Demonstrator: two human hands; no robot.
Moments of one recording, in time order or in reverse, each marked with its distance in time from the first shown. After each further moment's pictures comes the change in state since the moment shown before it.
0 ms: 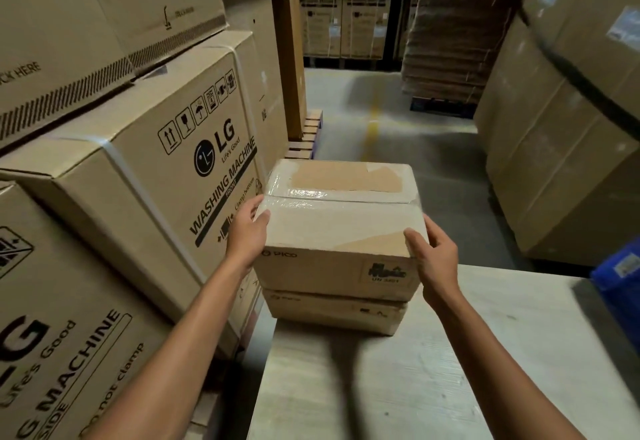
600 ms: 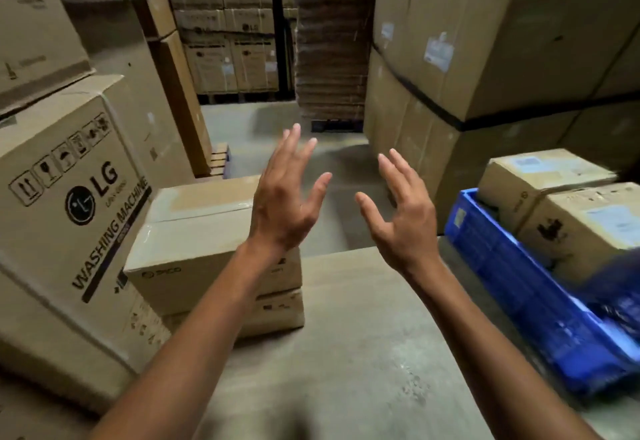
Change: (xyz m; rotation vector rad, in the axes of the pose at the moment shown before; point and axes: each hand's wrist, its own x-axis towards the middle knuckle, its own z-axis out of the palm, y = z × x) left_hand -0.159 0.177 0.137 0.211 -0.110 1.100; right_hand -0.091 -0.123 -0.144 -0.615 0.282 -0.677
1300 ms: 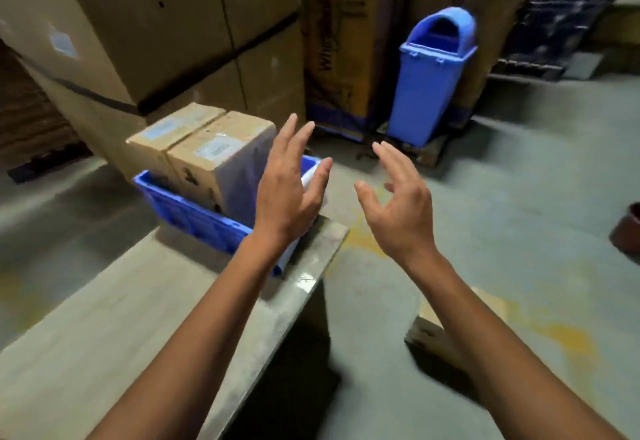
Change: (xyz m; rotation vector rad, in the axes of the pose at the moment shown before) left_hand -0.103 0.521 0.256 -0.707 -0.395 0.393; right_hand -0.262 0.163 -0.480 -0.369 0.577 0.443
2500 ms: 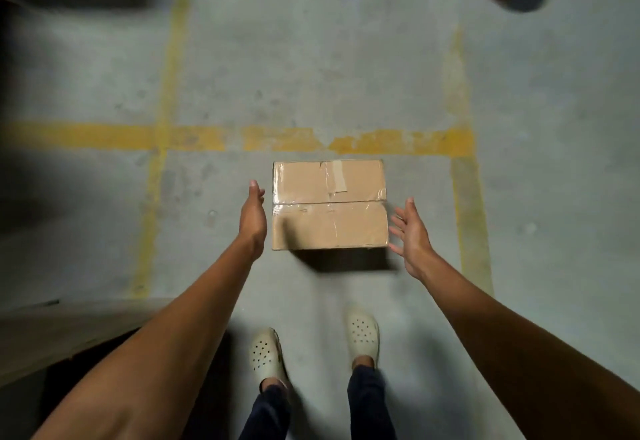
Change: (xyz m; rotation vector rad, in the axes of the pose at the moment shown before) left_hand -0.225 -0.141 0.726 -0.436 -0.801 -1.366; right_hand -0.218 0.685 -0.157 0.422 0.385 1.713
